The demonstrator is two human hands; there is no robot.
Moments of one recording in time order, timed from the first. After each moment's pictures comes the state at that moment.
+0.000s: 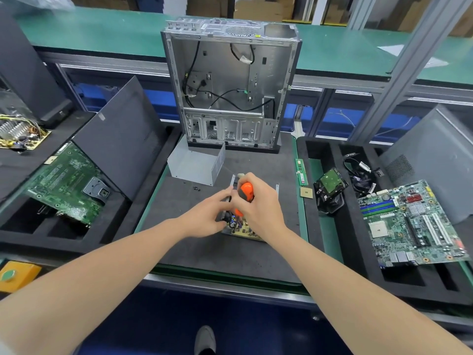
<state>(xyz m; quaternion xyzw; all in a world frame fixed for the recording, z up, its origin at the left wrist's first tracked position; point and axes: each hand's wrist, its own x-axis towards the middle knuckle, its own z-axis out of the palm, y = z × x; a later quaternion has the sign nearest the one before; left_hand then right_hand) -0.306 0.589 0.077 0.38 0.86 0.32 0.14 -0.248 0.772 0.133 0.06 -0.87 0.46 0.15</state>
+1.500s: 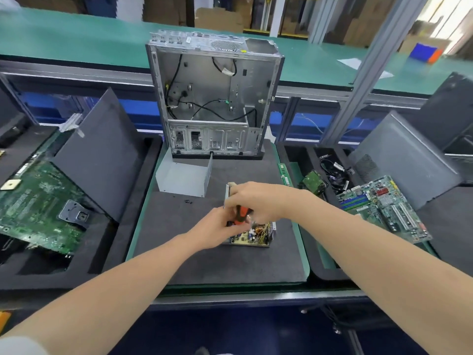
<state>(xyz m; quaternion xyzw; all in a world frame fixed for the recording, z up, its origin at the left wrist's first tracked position) -0.305 0.606 0.085 0.32 0.83 0.42 0.18 -0.281 0.774 0.221 0.33 -0.93 0.01 -0.19</state>
